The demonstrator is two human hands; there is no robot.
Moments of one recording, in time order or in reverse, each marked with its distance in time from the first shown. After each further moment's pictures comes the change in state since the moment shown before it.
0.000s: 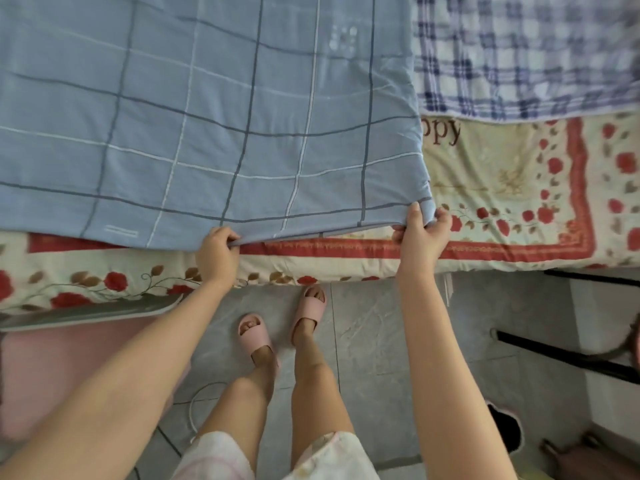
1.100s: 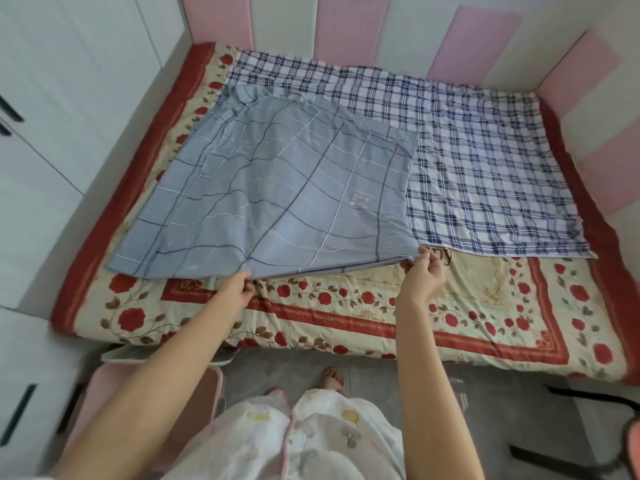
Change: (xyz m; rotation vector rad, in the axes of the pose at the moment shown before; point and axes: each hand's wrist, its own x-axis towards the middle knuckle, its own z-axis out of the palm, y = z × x) left_hand -0.048 0.035 -0.268 -1.459 -0.011 -0.823; right_hand -0.189 -0.190 0.019 0.151 0.031 -0.090
